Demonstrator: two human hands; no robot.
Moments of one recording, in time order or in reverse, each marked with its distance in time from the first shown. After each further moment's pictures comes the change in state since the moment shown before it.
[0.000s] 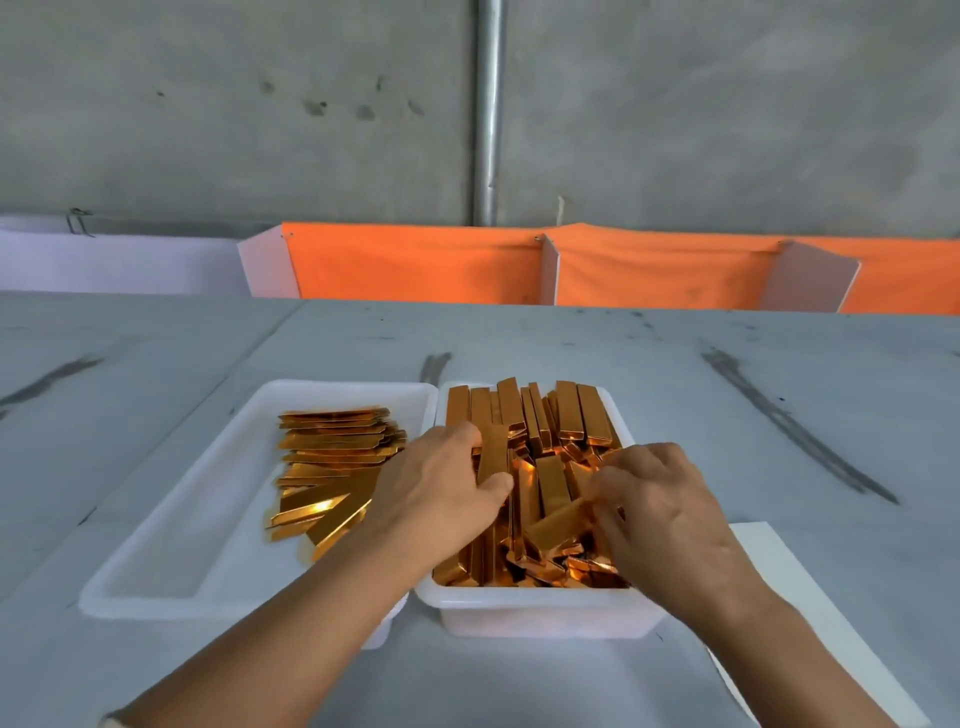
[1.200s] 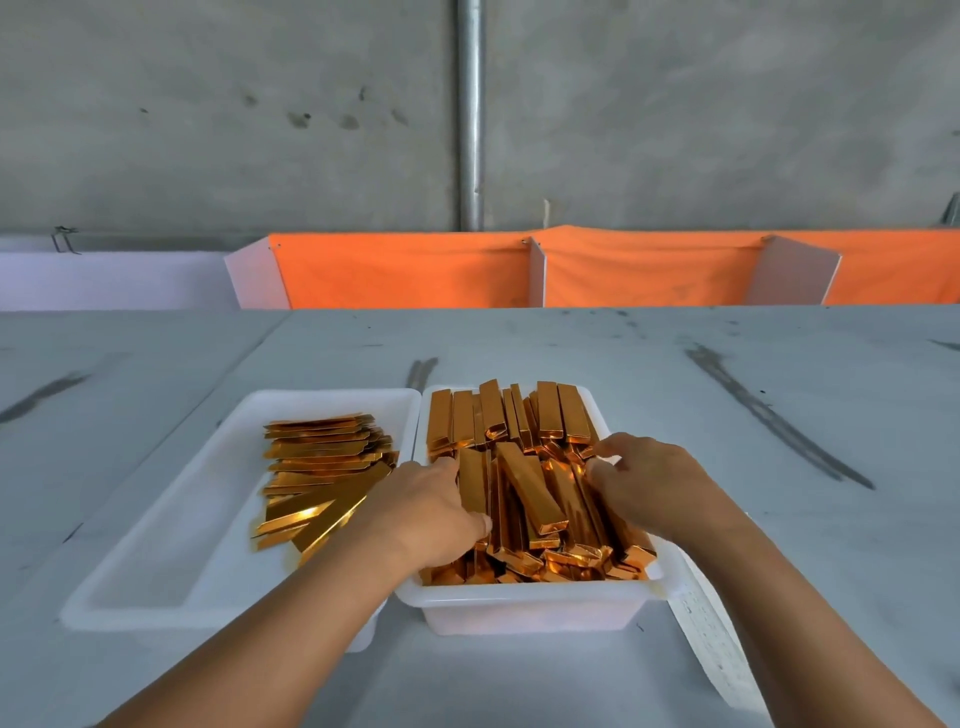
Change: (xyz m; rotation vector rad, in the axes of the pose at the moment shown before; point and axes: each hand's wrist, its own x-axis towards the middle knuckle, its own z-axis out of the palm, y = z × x) left_hand -0.004 0.008 -0.003 0.120 -0.349 -0.129; right_hand 0.037 0.020 -0.011 0.219 -0.406 0.493
